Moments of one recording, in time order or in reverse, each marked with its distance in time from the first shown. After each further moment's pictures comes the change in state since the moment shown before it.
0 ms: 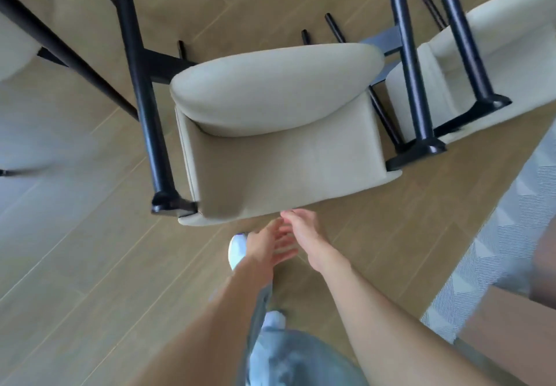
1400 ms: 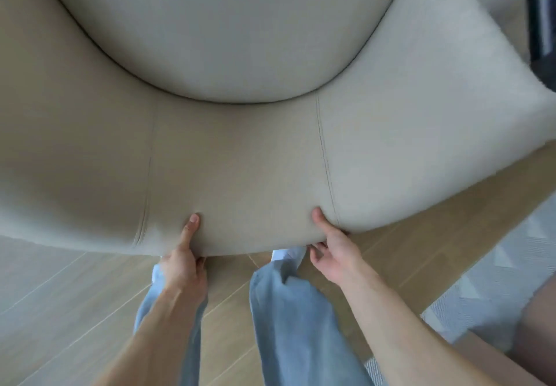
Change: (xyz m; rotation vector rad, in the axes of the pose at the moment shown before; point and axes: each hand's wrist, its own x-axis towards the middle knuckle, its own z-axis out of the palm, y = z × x) left_hand 0.125 -0.114 0.025 -0.530 0.598 0.100; right_hand 0.140 0.074 -0.178 0.424 0.046 0.345
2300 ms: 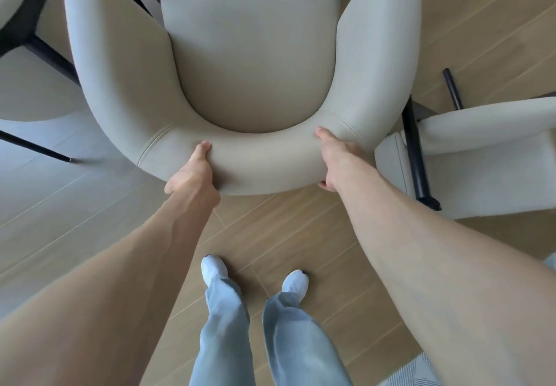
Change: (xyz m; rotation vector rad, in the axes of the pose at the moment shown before) left_hand -0.319 0.272 0.139 -0.038 0.140 0.137; right_hand -0.277 -0.299 0.128 -0.331 0.122 -0.301
